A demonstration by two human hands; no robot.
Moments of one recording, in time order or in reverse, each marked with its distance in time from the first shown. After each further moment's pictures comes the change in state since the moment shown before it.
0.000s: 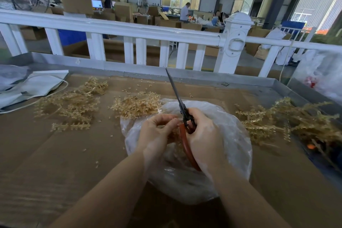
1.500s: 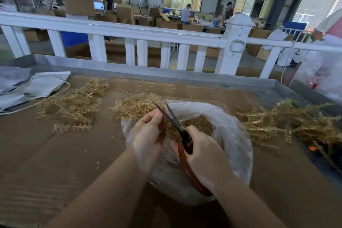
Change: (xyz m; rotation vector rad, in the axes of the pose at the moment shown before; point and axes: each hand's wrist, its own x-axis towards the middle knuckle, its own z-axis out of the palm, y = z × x) left_hand 0.011 0.011 0.001 -0.475 0.253 -0.169; right_hand -0.026 0.007 -0.008 -0.201 -0.251 -0.032
